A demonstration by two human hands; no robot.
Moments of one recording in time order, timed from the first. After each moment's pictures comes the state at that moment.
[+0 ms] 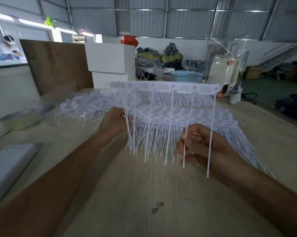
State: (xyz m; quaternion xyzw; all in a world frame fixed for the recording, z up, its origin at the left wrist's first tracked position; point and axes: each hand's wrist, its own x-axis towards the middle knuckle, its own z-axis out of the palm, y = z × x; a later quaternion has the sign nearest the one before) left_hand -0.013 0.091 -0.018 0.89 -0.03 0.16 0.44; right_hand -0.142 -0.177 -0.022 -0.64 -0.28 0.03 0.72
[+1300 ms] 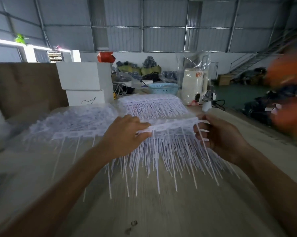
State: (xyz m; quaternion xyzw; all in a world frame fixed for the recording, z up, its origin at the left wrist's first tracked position) left_hand -0.044 0.013 0.014 0.87 -0.38 0.28 0.13; right_hand -0.090 -0.290 0.005 -0.58 -0.08 -0.01 0.81
